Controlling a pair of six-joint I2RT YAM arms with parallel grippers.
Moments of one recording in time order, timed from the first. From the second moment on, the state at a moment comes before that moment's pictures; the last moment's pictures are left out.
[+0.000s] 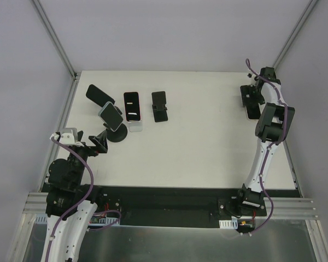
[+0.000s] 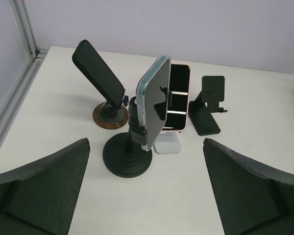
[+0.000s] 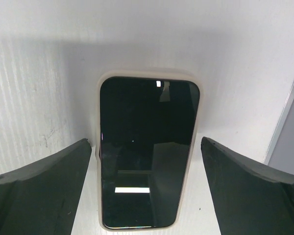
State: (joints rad) left arm -0.17 0.12 0.58 -0.42 -0.08 -0.18; right arm -0.21 2.41 2.10 -0.77 -0.02 -0.35
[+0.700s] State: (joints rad) left arm -0.16 0.05 0.58 -0.42 -0.08 -0.18; right arm 0.07 1.84 1.63 -0.45 -0.14 -0.04
